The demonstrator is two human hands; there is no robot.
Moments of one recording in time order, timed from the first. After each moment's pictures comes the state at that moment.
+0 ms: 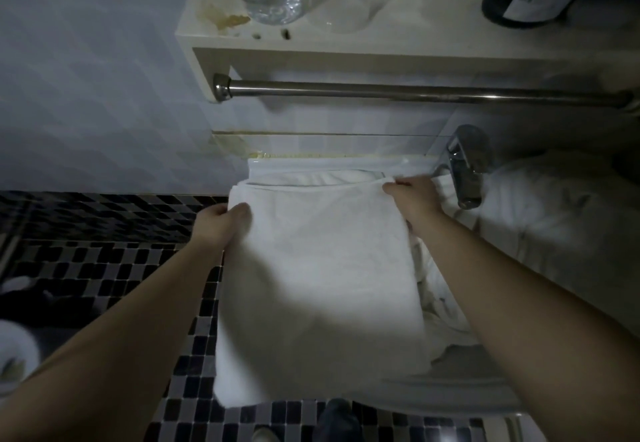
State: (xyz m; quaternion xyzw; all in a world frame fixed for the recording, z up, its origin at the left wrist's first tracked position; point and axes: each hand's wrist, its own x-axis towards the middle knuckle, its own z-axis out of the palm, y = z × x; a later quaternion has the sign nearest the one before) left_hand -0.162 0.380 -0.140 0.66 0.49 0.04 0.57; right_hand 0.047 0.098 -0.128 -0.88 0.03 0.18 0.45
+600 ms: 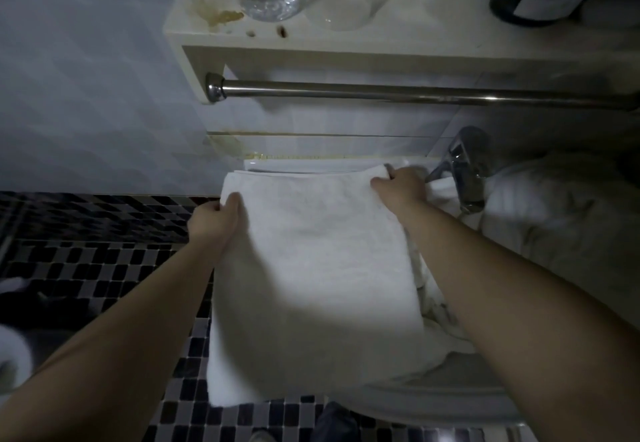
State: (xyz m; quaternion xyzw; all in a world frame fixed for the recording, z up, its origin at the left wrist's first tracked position) left_hand -0.140 0.388 -0.156 0.74 0.54 0.02 0.41; right_hand 0.061 0.129 -0.129 -0.93 -0.01 0.19 0.33
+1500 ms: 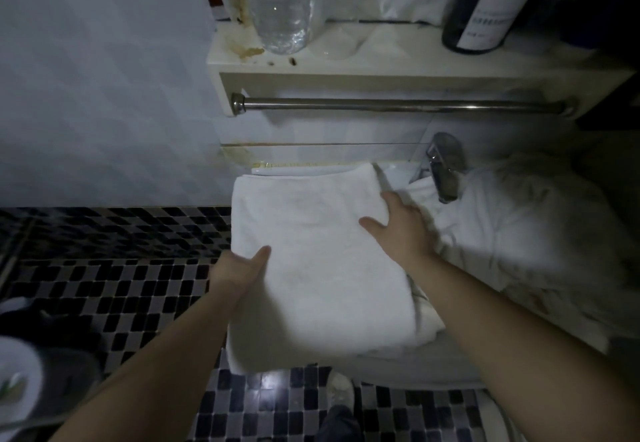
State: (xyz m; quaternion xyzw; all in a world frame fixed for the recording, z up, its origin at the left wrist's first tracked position) left_hand -0.218 0.328 -0.145 0.74 0.53 -0.09 0.40; right_hand -0.045 0.072 -0.086 -0.96 -0.13 0.09 0.23
